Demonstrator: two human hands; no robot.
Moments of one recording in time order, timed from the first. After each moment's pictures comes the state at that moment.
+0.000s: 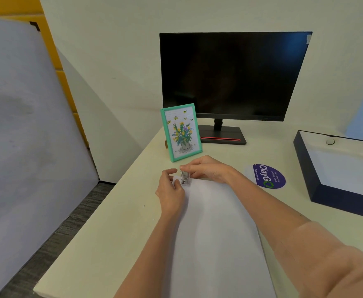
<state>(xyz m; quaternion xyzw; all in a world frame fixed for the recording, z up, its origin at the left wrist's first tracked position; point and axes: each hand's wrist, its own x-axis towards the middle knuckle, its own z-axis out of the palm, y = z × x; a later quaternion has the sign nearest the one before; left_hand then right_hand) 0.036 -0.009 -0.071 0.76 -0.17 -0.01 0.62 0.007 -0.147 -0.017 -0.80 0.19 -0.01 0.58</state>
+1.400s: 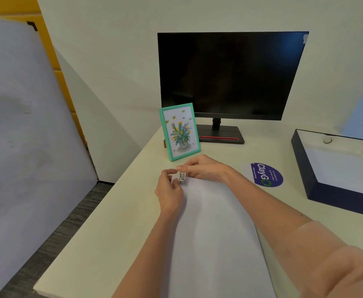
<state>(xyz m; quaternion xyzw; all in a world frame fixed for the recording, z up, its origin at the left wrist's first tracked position) 0.041 -0.012 -0.078 0.77 -0.18 -0.01 0.61 0.004 -0.143 -0.015 -0.82 0.17 -0.02 0.54</state>
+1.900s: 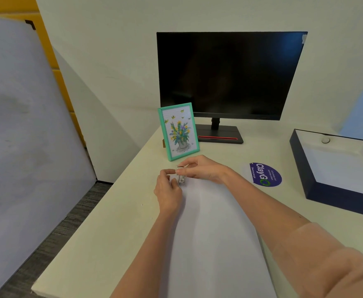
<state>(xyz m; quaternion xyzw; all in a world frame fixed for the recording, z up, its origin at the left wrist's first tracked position) 0.043 -0.013 -0.081 0.78 -0.18 0.00 0.60 0.003 -0.142 -0.019 -0.82 0.16 -0.01 0.55</state>
